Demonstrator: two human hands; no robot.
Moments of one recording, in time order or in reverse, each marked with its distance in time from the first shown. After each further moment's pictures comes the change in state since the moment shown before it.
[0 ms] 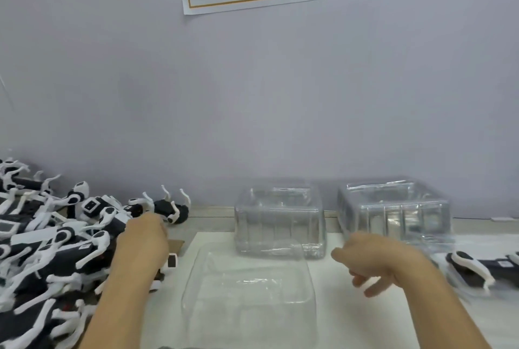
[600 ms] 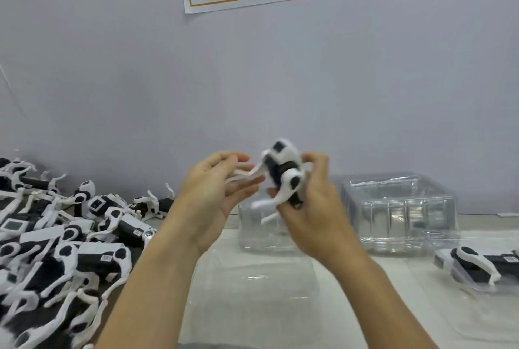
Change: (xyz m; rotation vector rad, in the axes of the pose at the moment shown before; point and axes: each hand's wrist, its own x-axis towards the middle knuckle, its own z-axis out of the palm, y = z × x) left_hand -0.037 0.088 -0.030 -1.519 -0.345 0.247; right_hand -0.014 -0.071 0.041 0.419 0.716 -1.000
